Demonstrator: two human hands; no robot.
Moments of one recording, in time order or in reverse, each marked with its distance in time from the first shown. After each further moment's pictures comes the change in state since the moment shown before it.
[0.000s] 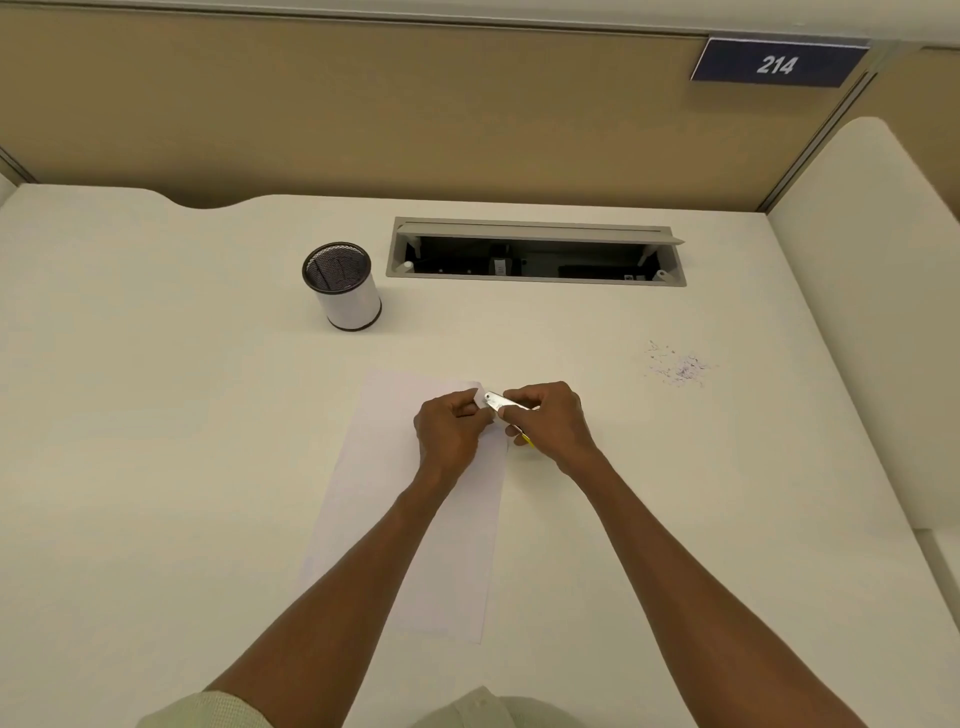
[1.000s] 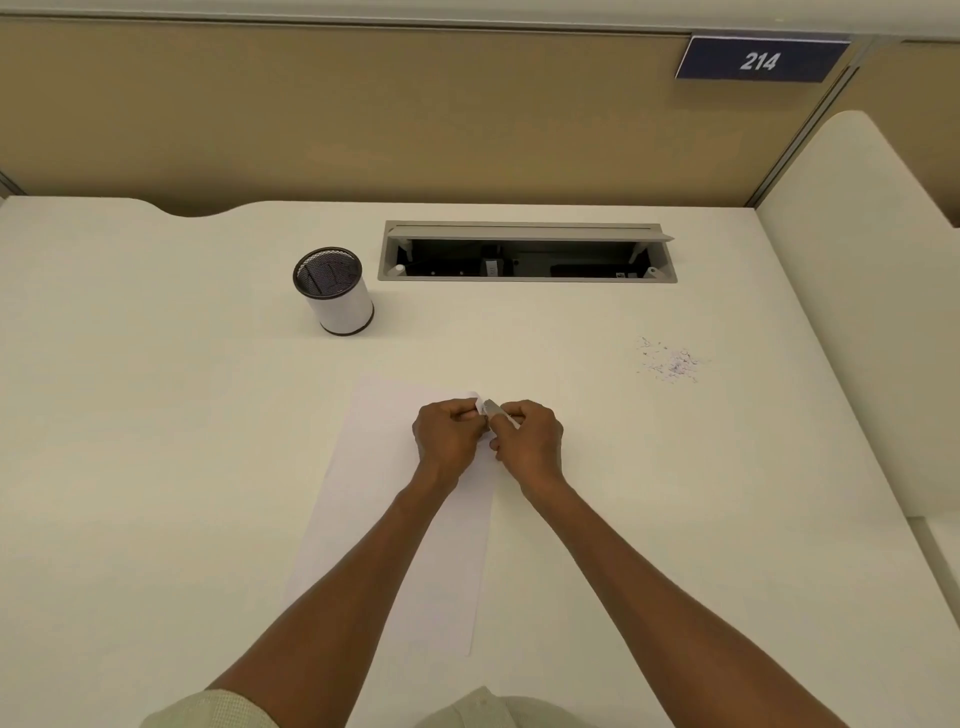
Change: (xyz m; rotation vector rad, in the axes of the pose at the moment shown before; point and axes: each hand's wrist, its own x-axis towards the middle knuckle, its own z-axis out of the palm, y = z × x) left_hand 0.003 -0.004 0.006 -0.023 -0.013 -0.119; right_hand -0.014 0.014 0.037 0.030 0.248 0.067
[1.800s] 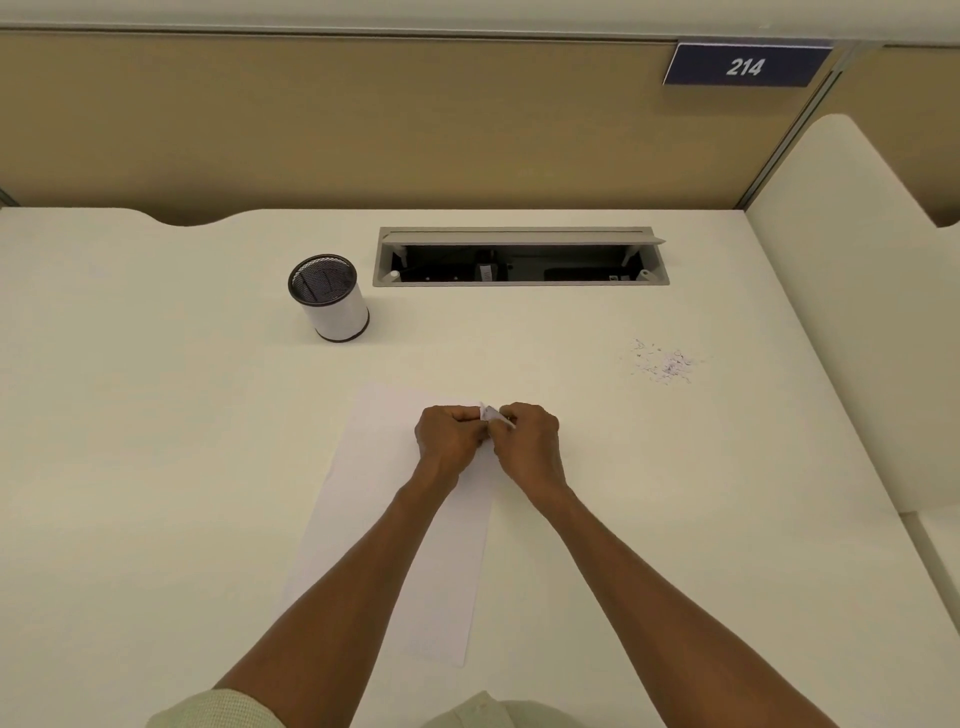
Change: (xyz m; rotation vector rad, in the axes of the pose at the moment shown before) left_hand 0.008 -0.002 0.003 0.008 -0.069 -0.062; right_hand 0.002 0.000 -0.003 -0.226 0.007 -0.120
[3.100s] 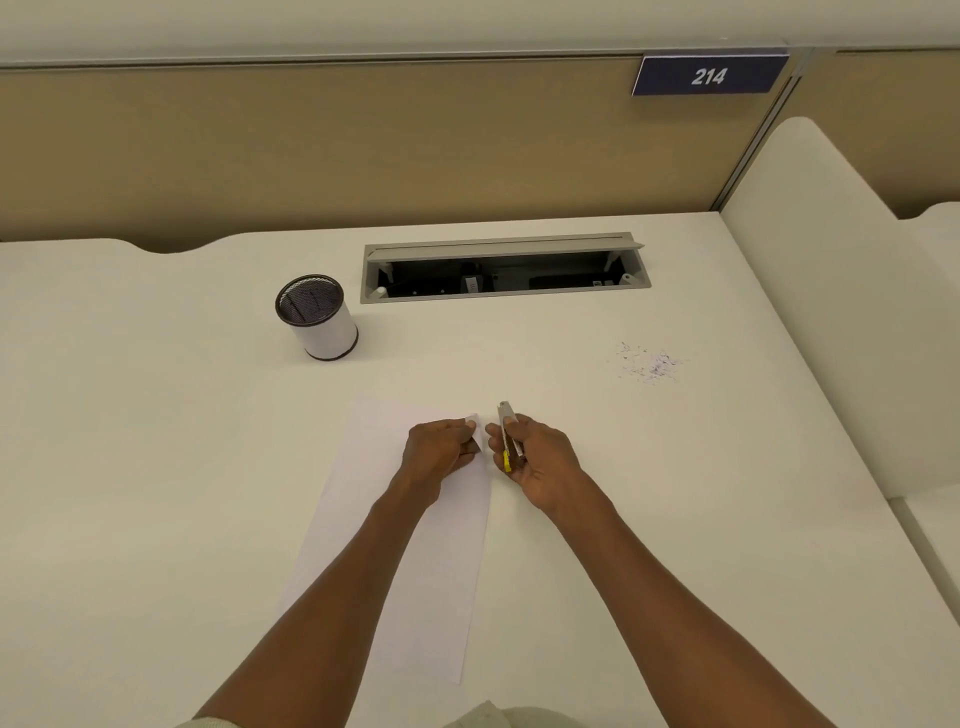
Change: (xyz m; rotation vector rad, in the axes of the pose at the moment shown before) left_hand 0.008 0.004 -0.009 -0.141 -0.043 -0.221; right_hand 0.003 0.000 -0.022 1.048 -0.128 0.706
